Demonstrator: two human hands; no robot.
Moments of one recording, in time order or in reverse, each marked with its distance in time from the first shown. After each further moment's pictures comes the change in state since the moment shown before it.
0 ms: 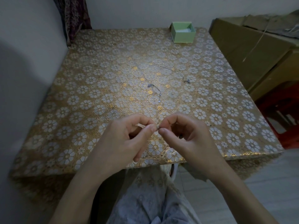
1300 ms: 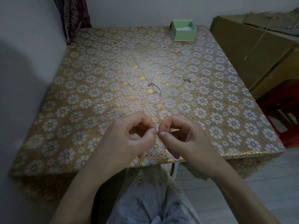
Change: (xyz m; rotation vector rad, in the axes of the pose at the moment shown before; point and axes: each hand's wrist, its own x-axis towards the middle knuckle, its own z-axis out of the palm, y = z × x) left_hand 0.003 -0.006 0.001 -0.043 -0.020 0.044; right_hand 0.000 -0.001 0.000 0.184 -0.103 0.144
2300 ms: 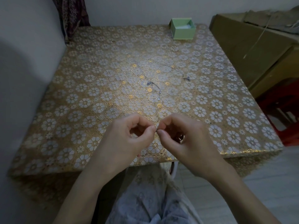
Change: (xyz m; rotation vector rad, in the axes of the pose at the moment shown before) left_hand -0.001 0.001 0.006 0.019 0.077 -0.089; right_hand 0.001 0.003 0.001 -0.543 0.142 -0.225
